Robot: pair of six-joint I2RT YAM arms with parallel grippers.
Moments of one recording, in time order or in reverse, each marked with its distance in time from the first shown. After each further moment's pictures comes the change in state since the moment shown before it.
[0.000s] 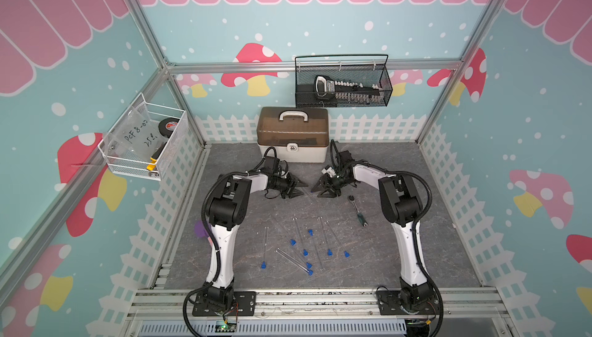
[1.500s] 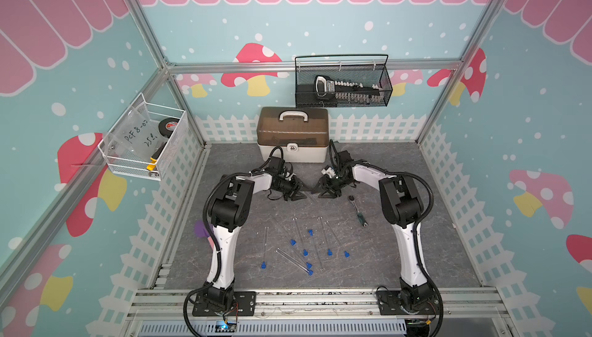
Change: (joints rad) left arm -0.042 -0.006 0.028 -0.135 -0.023 0.146; right arm 0.011 -0.027 -0.021 -0.003 0.054 -0.023
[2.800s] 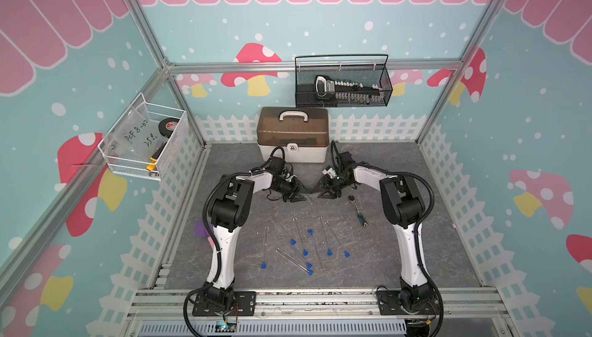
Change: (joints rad) left arm -0.004 0.000 0.026 -0.110 0.000 0.082; right arm -0.005 -0.014 -0.051 0.086 -0.039 0.065
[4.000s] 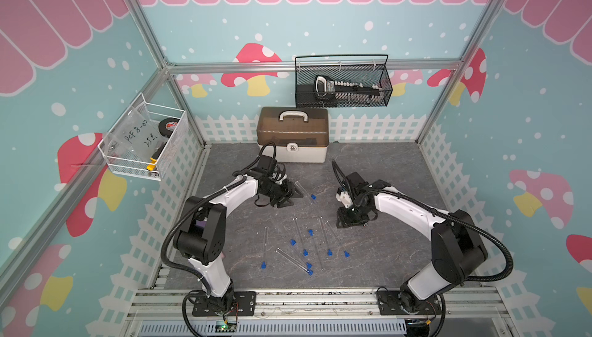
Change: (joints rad) left arm -0.040 -0.524 -0.264 -0.188 -0.233 0.107; right arm 0.212 -0.716 -0.594 -0.350 0.595 -0.309
